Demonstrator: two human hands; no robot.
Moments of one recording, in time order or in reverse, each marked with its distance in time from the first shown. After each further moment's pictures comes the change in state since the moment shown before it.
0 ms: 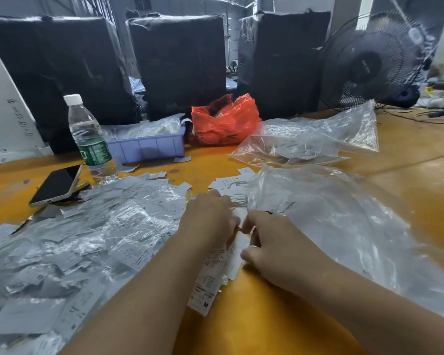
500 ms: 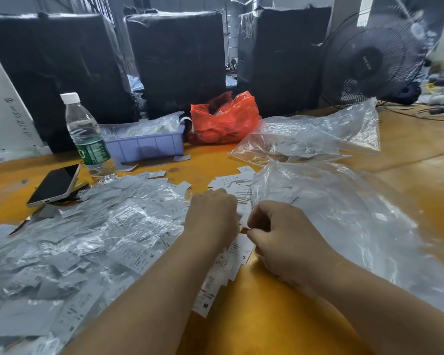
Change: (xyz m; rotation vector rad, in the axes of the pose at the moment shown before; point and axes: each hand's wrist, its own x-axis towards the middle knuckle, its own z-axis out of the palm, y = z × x) left_hand -0.001 0.011 -0.001 0.096 0.158 0.070; right_hand 0.006 0.005 -0.003 0.186 0.166 0.053
